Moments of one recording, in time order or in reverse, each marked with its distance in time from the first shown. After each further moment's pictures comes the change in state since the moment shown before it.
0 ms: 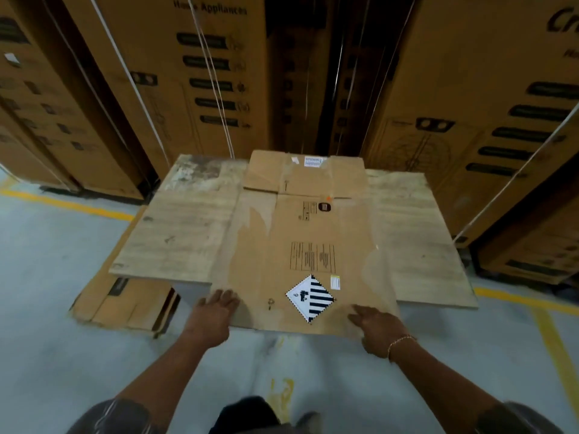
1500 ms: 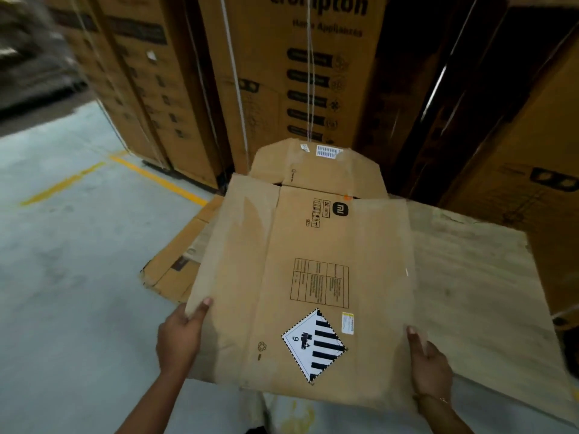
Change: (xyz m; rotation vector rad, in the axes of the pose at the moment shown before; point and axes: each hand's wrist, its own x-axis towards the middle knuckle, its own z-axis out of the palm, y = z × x) left_hand -0.112 -0.064 -0.002 -1.242 0.809 -0.932; right_hand 0.026 -0.062 -0.055 1.097 0.436 0.645
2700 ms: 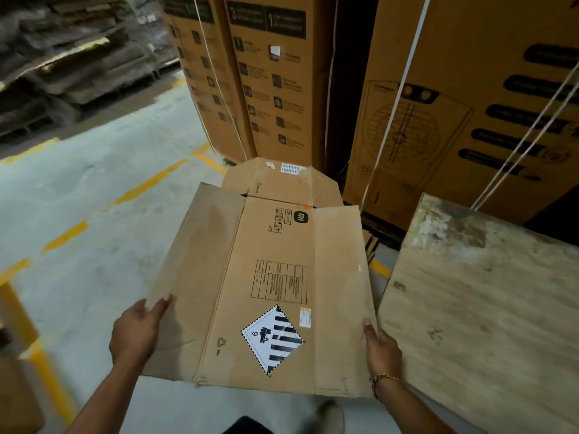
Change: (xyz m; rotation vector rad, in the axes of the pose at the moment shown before) left_hand 0.533 -0.134 -0.319 0.331 0.168 -0.238; right_hand -0.128 -0.339 0.558 0.050 -0.324 -0.045
